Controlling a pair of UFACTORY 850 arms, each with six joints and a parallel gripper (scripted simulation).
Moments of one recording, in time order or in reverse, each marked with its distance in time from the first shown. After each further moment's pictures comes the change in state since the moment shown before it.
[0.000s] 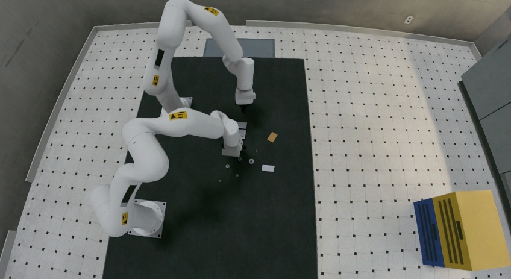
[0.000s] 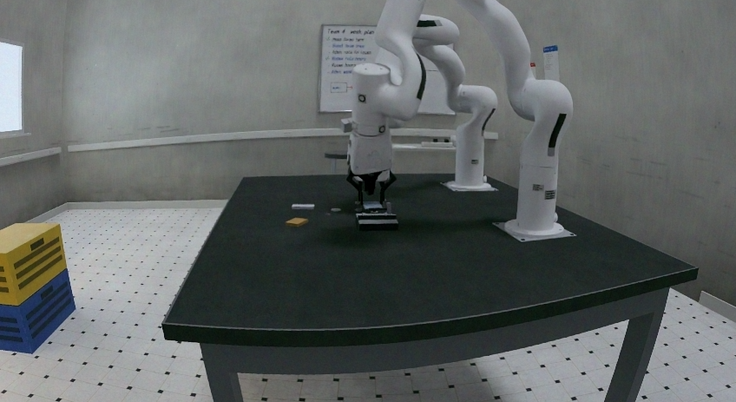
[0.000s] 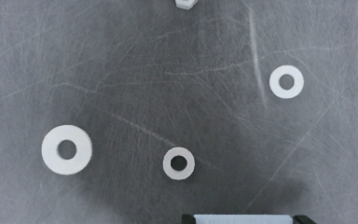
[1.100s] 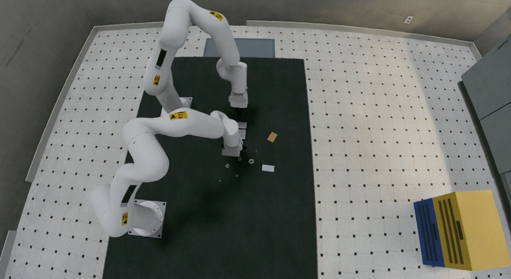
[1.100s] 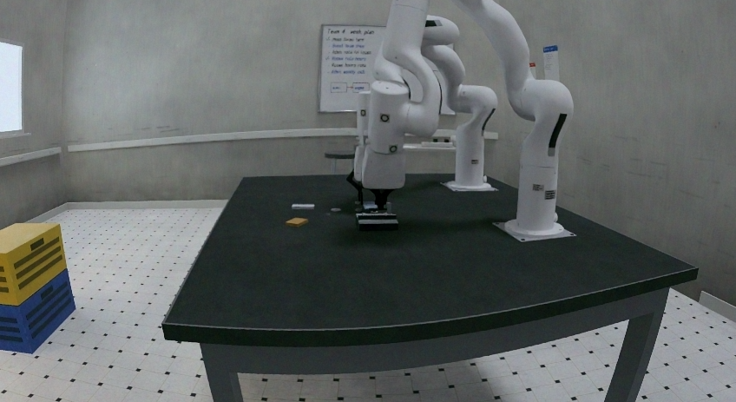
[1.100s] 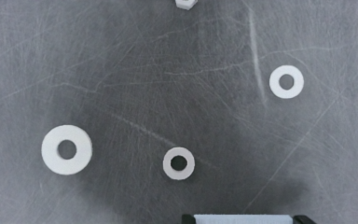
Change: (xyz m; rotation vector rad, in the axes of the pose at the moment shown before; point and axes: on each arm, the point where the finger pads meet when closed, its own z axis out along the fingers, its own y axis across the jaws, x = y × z) left arm -0.018 0.025 0.037 0.026 0.043 0.290; right arm 0.000 0.000 0.000 0.000 0.000 0.000
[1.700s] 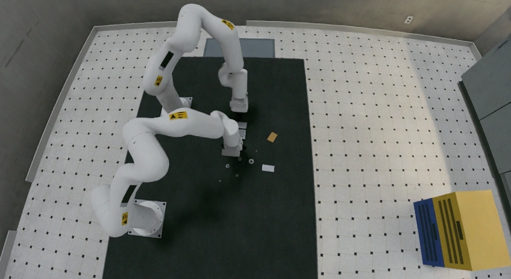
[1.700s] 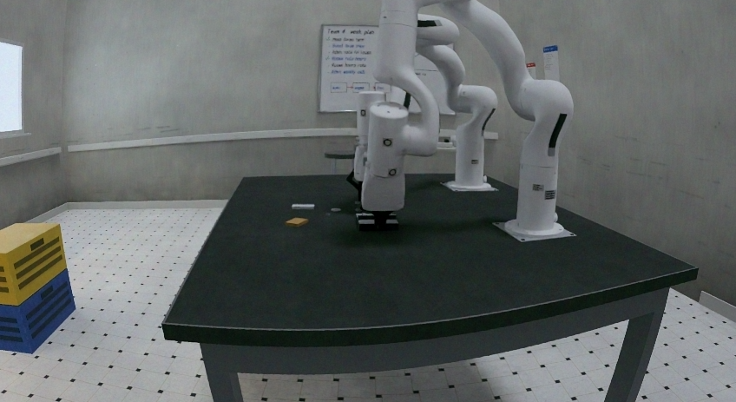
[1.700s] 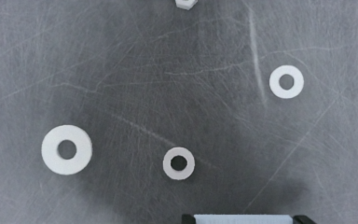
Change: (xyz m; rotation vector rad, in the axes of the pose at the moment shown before) left arm -0.023 0.000 0.047 -0.006 -0.003 0.000; right arm 0.000 0.000 0.000 0.000 0.000 0.000
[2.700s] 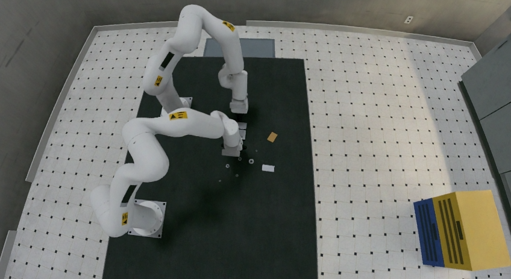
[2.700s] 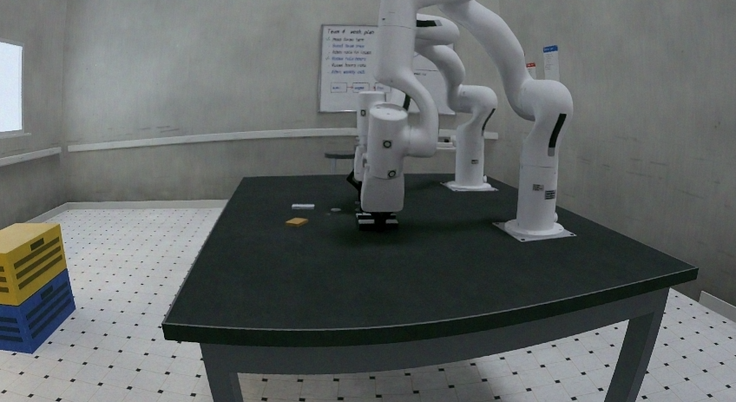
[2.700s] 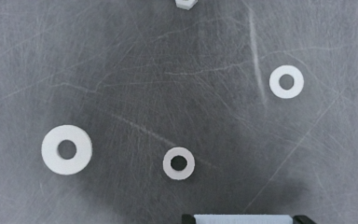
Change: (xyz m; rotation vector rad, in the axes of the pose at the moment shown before) left arm 0.003 -0.001 0.006 0.002 -0.001 0.001; right arm 0.000 0.000 0.000 0.000 0.000 0.000
